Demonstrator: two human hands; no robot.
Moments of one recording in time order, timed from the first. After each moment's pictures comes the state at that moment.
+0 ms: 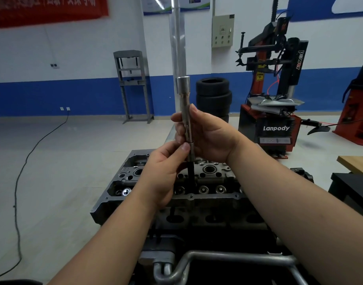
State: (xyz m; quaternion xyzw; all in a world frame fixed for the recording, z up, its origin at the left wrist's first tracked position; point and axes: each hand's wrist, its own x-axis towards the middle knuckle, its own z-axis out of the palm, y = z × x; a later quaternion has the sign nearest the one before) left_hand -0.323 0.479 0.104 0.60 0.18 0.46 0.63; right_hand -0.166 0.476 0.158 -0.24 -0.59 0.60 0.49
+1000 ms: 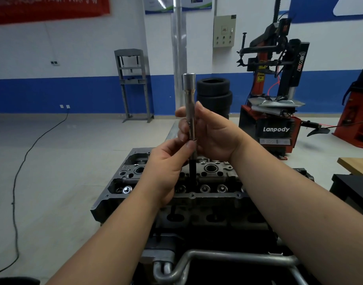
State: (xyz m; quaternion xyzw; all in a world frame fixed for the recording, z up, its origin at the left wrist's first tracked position) left_hand -0.319 0.481 0.102 0.60 0.19 0.48 0.61; right_hand -0.163 0.480 0.155 -0.22 -0.60 0.59 0.49
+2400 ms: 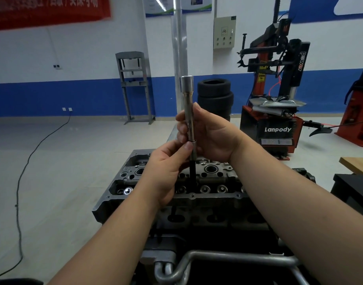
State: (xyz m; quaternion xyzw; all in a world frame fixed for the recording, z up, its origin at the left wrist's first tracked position) left_hand -0.322 0.480 0.104 0.60 0.19 0.46 0.63; right_hand -0.163 0.480 0.156 -0.23 -0.59 0.60 0.49
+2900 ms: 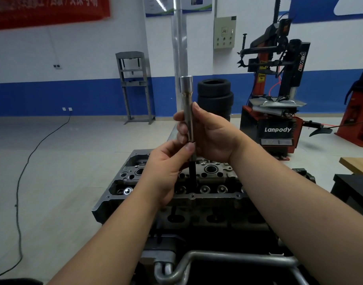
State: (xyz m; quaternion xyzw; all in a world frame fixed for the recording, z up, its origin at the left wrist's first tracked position) left_hand -0.321 0.482 0.102 0.59 0.19 0.48 0.62; right_hand -0.165 0.478 0.157 -0.24 -0.59 0.60 0.49
